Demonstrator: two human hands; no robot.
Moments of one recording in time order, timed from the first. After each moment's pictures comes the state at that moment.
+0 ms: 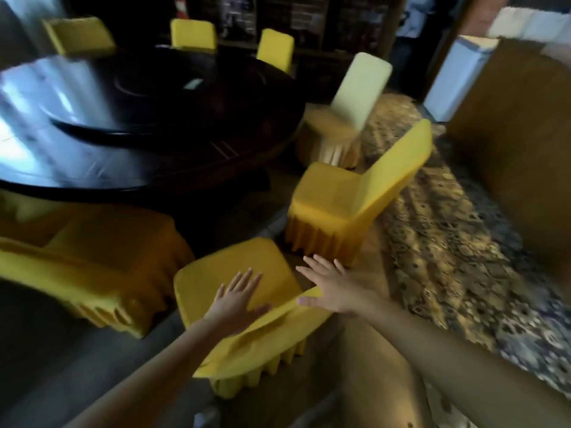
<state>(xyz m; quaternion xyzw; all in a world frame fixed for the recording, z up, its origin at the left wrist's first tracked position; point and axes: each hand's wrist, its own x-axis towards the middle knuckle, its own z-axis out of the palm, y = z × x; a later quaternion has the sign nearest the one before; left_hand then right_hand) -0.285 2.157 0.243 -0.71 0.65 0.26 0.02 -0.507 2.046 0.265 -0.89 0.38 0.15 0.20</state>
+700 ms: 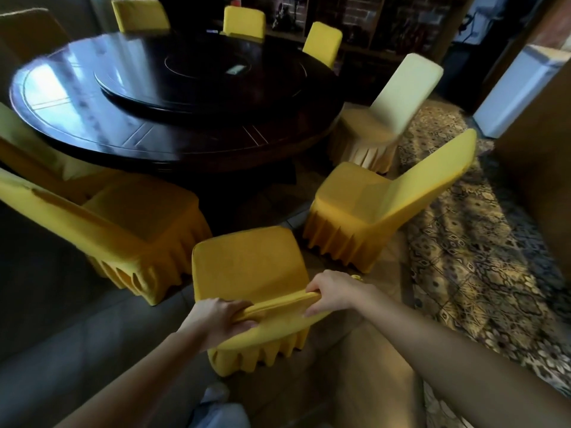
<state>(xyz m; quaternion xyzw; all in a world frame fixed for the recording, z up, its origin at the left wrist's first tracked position) -0.275 2.221 0.216 -0.71 0.69 0.14 -0.05 -0.493 2.042 0.260 -0.89 0.31 0.24 0.24</state>
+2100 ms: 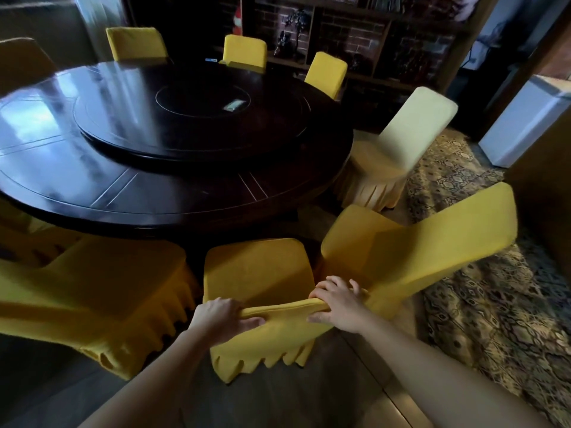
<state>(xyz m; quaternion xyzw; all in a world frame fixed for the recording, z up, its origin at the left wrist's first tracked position) -0.154 1.966 0.209 -0.80 0.58 0.16 -0.02 -0.394 1.819 0.237 -0.90 0.38 0.16 0.15</state>
